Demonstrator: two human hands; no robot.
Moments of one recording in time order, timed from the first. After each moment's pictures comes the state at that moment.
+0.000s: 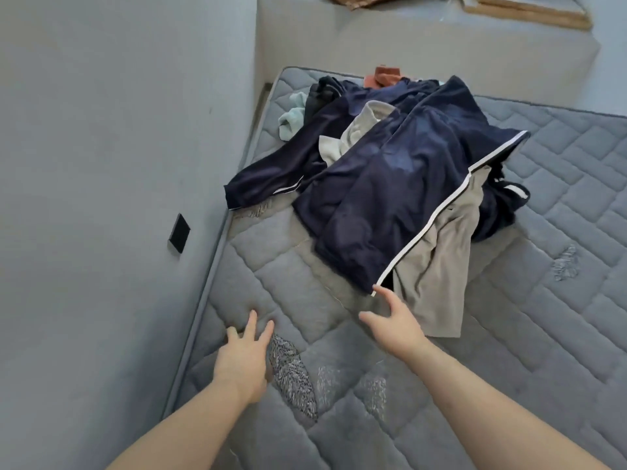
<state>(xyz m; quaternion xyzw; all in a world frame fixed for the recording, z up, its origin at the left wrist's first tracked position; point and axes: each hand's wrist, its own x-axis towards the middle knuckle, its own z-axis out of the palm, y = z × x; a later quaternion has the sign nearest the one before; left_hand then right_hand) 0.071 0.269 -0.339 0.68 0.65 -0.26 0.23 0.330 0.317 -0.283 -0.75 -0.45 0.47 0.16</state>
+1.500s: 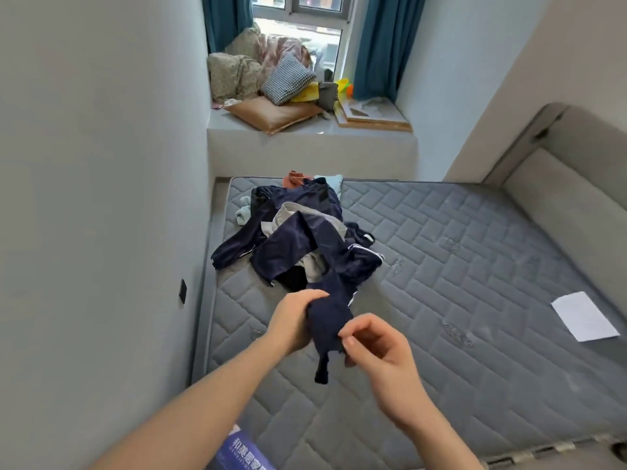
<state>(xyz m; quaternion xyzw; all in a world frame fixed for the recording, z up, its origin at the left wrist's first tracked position) 0.168 0.089 0.132 0.76 0.45 0.27 0.39 0.295 -0.052 0.241 -0.51 -0.49 0.47 0.54</state>
